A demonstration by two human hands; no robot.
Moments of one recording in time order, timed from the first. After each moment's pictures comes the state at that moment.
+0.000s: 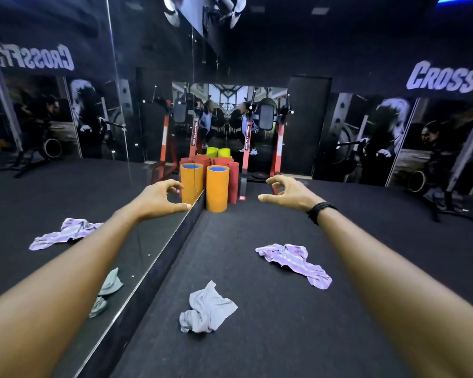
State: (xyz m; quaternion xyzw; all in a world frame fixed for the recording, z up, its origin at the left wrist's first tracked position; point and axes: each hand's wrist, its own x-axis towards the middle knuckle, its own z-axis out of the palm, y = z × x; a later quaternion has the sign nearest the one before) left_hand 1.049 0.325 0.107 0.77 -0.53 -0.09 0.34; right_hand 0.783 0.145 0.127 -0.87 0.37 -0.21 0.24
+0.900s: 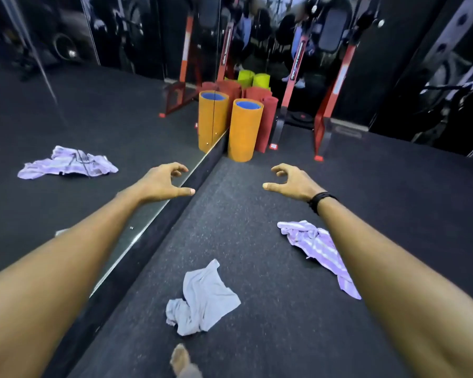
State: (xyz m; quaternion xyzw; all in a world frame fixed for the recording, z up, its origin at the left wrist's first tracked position) left_hand 1.327 -0.150 -0.067 0.83 -0.44 -0.19 0.29; right_hand 1.098 -0.368 -0.049 -0.89 0.37 -0.06 0.28
